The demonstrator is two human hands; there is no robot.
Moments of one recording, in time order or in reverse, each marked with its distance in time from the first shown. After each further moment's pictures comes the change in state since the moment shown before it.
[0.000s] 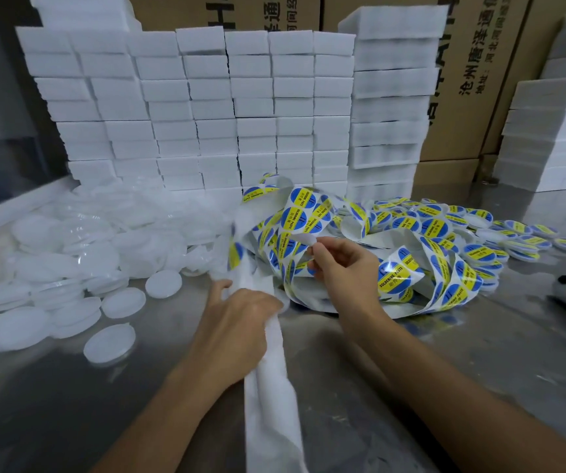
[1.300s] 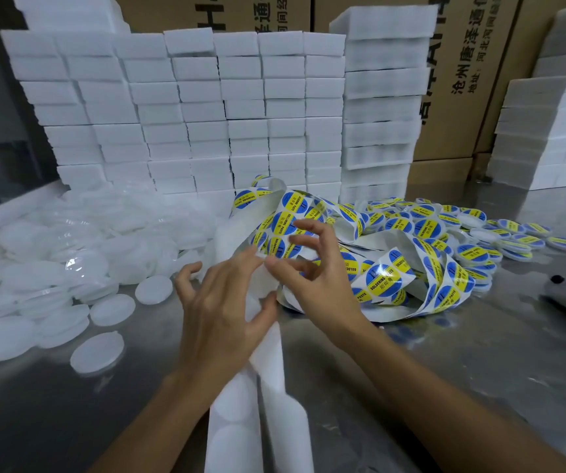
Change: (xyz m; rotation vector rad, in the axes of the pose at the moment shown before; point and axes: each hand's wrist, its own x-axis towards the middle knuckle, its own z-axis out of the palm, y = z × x) left_hand 0.008 0.007 0.004 -0.051 0.554 -0.018; right_hand -0.017 -0.007 0.005 0.027 -0.329 -0.122
